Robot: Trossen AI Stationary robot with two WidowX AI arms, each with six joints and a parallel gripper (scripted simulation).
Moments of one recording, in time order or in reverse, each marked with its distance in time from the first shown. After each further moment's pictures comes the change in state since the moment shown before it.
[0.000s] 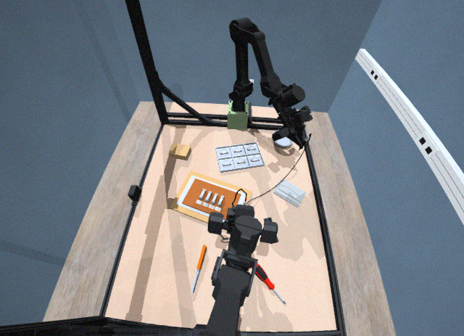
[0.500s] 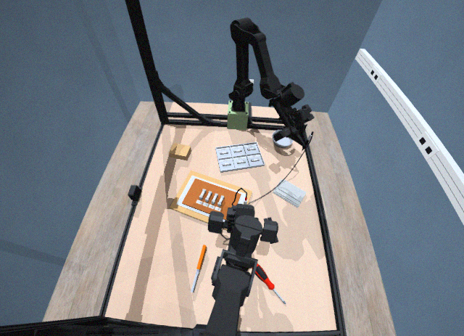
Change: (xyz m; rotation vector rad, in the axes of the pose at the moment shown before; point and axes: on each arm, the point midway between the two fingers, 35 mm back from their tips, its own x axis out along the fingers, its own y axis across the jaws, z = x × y) left arm 0.002 0.000 0.012 0.001 -0.088 0.001; right arm 0.000 0.000 0.004 -0.002 -0.019 -0.001
